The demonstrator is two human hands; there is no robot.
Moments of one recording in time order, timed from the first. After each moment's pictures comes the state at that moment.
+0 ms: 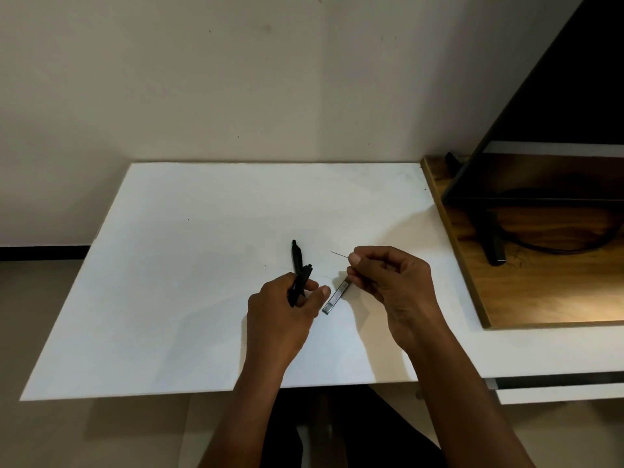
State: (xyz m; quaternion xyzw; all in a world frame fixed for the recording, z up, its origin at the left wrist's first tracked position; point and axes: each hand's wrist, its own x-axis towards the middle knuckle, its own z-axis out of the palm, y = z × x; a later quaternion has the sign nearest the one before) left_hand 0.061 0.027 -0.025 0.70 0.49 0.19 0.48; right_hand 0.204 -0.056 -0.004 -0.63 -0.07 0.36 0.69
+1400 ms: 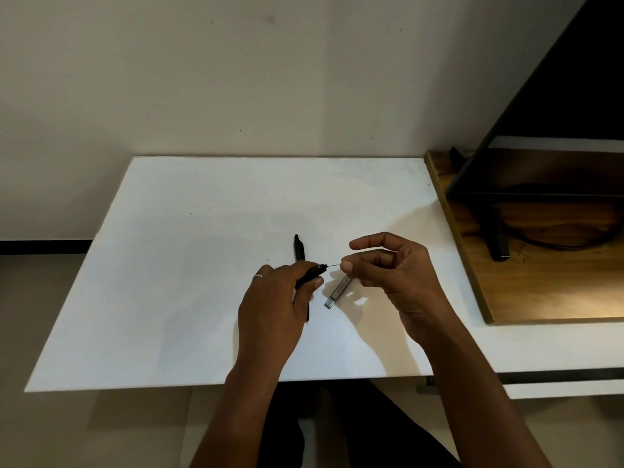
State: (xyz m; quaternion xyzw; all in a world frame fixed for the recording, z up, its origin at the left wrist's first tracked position) left_hand 0.053 0.033 -0.021 0.84 0.41 0.21 0.30; right_hand 0.213 -0.058 0.003 -0.66 -0.23 0.39 0.60
